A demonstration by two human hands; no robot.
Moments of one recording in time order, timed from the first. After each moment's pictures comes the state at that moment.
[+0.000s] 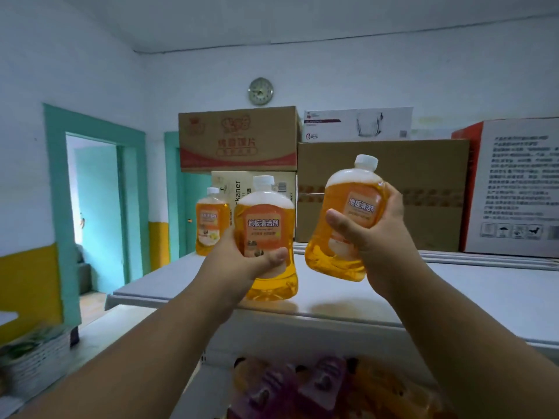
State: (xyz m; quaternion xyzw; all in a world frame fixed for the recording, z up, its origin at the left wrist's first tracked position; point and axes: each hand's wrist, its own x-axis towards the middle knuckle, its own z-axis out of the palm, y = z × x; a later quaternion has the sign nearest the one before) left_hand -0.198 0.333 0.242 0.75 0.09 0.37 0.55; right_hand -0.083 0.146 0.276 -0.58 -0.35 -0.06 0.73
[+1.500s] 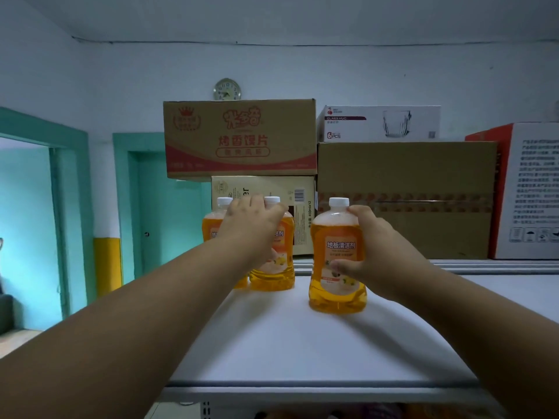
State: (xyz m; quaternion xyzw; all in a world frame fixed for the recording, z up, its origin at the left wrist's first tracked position) left_hand -0.080 0.498 0.299 0.92 0.06 0.35 -0.17; right_hand -0.040 0.272 0.278 -0.86 -0.32 -0.22 0.32
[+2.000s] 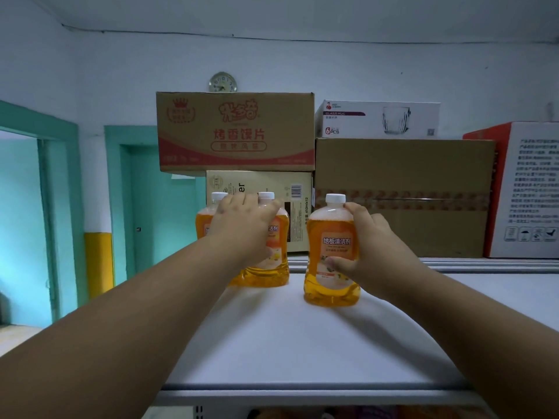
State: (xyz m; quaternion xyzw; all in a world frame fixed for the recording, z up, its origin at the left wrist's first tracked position) left_hand -0.074 0.509 0.294 0.91 0.06 0.36 -0.18; right_hand -0.035 0.278 0.272 -0.87 -0.30 -0.24 0.29
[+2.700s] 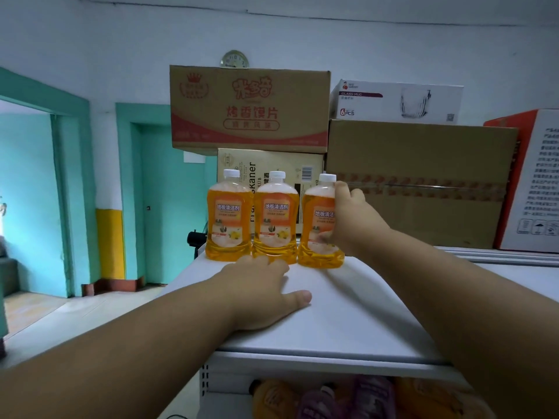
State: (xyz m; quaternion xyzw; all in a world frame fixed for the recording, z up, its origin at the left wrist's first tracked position) left_hand -0.147 0.475 0.228 1.00 0.05 0.07 0.04; right_hand -0.004 0.330 0.285 -0.91 -0.26 -0.24 0.22
